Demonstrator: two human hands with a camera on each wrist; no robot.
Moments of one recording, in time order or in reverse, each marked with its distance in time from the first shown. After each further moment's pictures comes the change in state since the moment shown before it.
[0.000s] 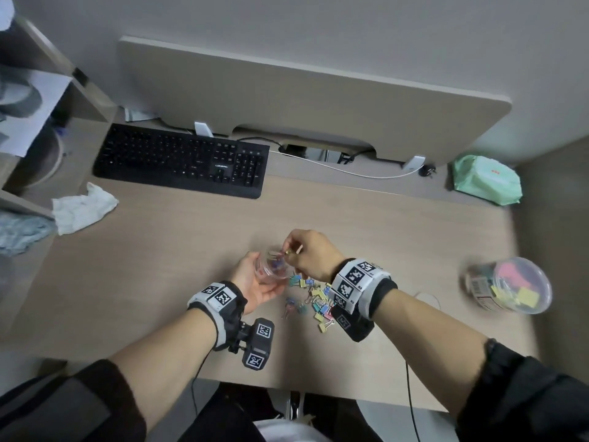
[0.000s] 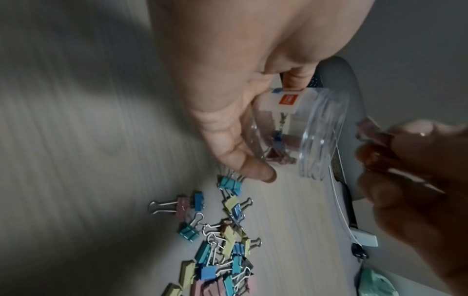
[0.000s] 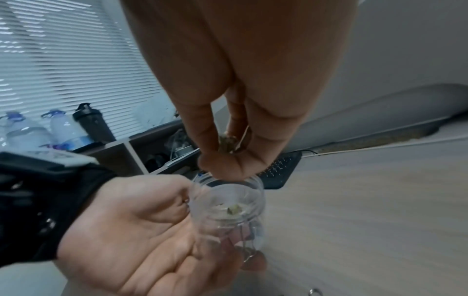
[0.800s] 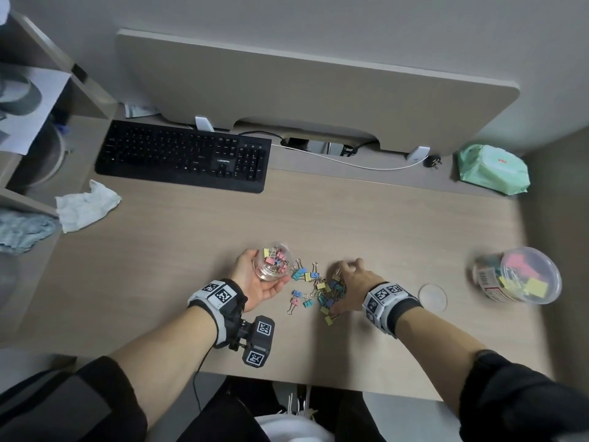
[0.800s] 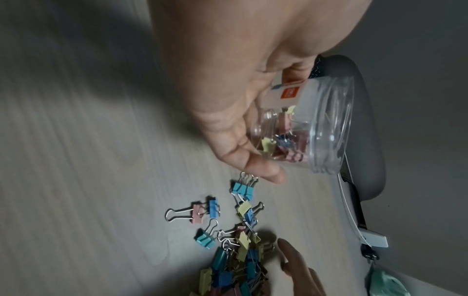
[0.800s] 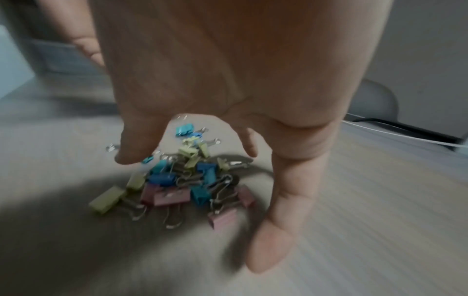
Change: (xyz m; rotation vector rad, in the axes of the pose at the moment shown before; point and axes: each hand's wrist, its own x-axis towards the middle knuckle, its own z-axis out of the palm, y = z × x) left_hand 0.002 -0.001 -0.014 -0.024 0.013 -0.040; right_hand -0.032 0.115 0.005 -0.737 -0.237 0.414
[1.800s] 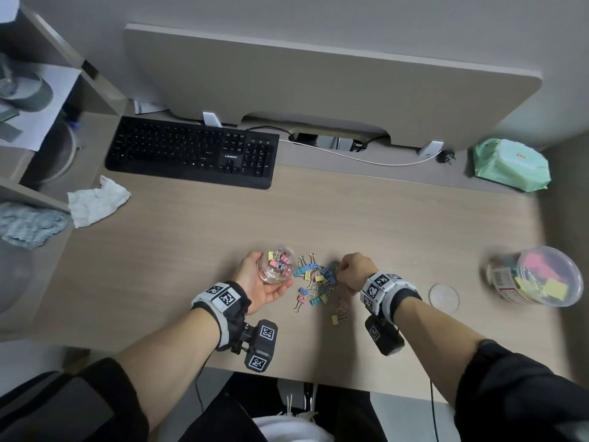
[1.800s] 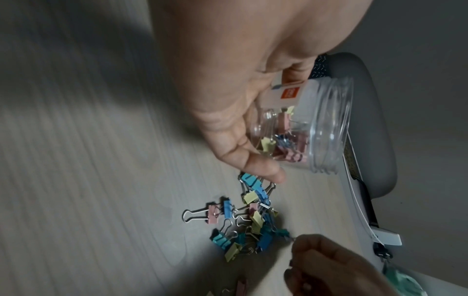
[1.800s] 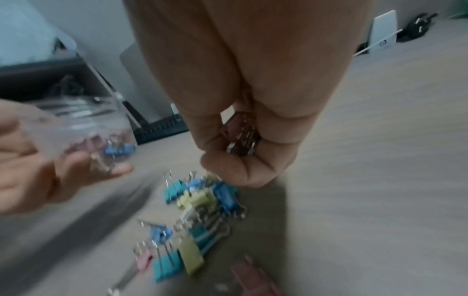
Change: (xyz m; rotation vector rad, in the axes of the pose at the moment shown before) left_hand 0.002 -0.007 -0.008 0.046 0.034 0.009; right_hand 0.023 -0.016 -0.014 0.494 0.068 0.074
